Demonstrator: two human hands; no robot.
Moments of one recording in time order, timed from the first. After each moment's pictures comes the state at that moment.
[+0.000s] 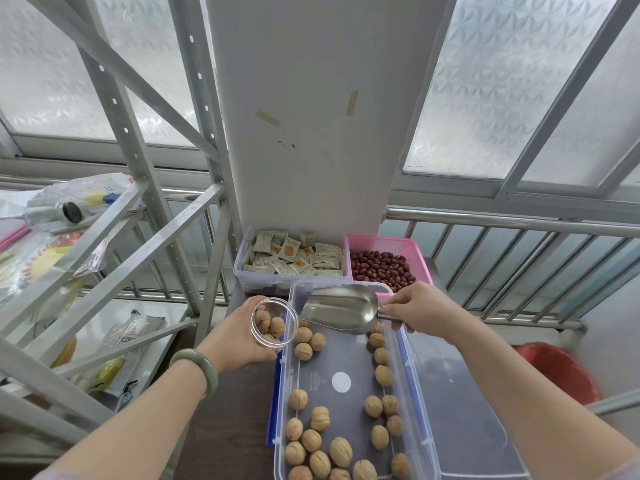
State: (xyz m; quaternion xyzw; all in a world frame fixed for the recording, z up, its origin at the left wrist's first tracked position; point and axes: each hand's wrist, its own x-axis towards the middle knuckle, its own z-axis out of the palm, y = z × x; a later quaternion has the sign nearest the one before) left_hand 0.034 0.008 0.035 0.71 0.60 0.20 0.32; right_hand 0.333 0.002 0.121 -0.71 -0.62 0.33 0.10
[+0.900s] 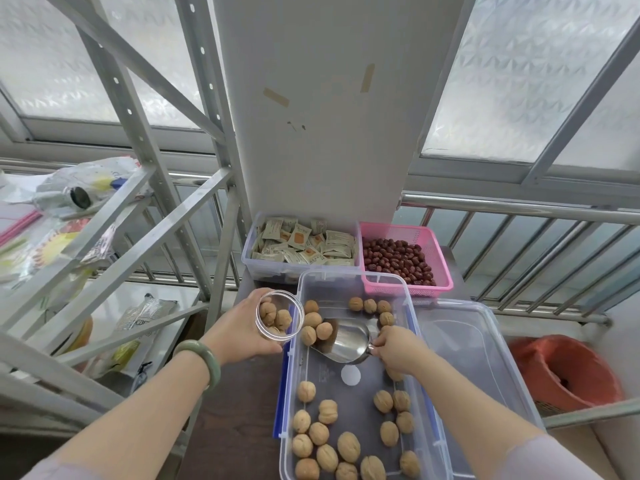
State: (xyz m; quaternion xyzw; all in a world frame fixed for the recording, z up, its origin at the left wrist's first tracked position) left_hand 0.028 0.018 0.025 0.72 0.60 0.17 0.32; right_hand 0.318 0.020 -0.015 -0.71 -0.62 0.32 -0.10
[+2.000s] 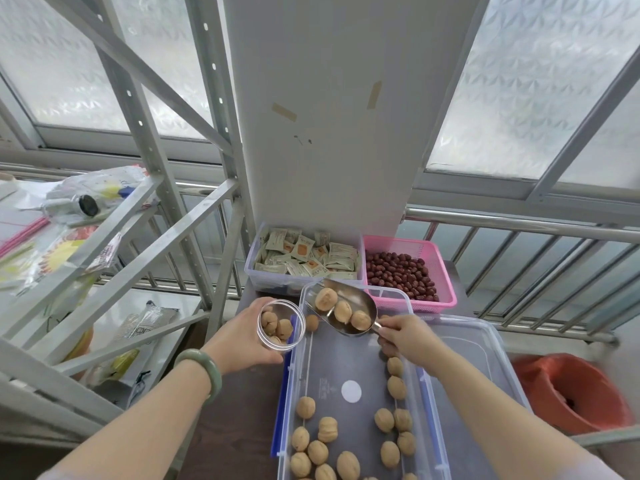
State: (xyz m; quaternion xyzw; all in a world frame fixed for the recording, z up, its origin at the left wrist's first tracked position) left_hand 0.028 0.023 0.026 0.71 0.60 0.17 0.32; right_hand 0.322 0.031 0.034 -0.68 -0.54 0.46 0.17
